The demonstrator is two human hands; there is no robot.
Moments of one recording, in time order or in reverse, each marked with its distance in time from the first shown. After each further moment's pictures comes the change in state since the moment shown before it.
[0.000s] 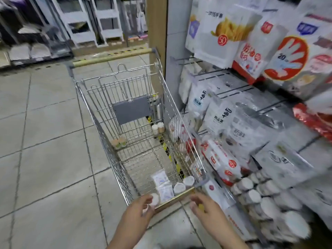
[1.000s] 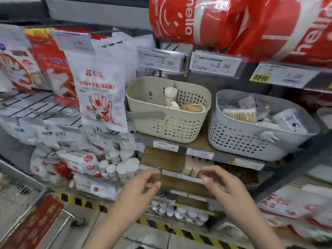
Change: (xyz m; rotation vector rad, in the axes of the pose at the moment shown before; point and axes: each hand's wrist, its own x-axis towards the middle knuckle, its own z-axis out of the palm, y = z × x) left_hand -0.274 0.277 0.331 0.216 -0.638 0.791; right_hand -0.511 0.175 -0.217 0.258 0.886 0.276
